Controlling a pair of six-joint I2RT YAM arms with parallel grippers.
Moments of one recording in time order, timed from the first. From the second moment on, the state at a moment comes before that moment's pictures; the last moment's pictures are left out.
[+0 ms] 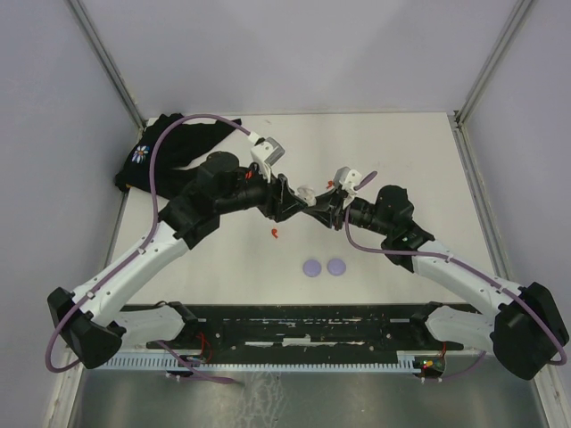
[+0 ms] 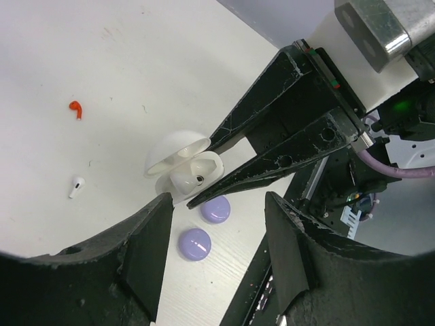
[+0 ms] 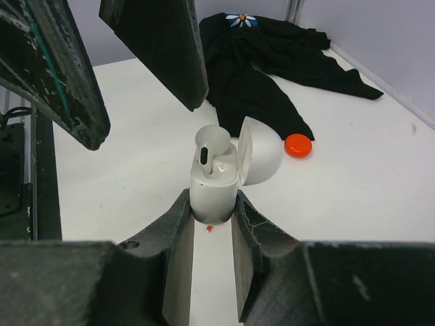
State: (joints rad) left arm -0.71 1.16 1.17 -0.31 0.40 -0.21; right arm 0.62 1.13 0.66 0.45 -0.54 -0.06
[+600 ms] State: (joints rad) left arm -0.70 1.22 1.17 -0.27 0.45 -0.30; right arm 0.61 1.13 0.66 0.47 -0.56 -0.04
